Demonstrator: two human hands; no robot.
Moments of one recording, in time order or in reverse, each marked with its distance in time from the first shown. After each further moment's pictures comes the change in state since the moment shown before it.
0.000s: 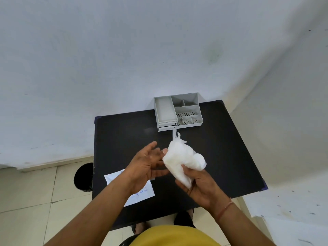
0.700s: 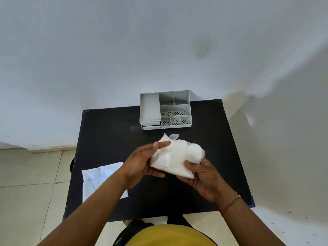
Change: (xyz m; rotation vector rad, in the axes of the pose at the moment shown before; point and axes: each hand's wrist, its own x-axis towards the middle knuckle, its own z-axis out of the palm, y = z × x) left_hand 0.080 -0.018 0.112 0.131 0.030 0.005; right_hand 0.047 -0.138 -0.103 -0.182 -0.049 0.137
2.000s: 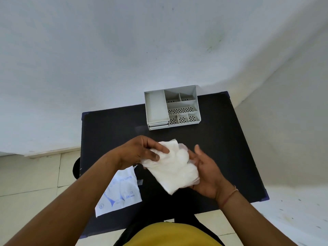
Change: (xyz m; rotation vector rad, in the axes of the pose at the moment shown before) left_hand 0.054 0.051 -0.103 0.429 -0.237 -0.149; right_hand 0.048 0.018 0.054 0.304 -0.167 0.288
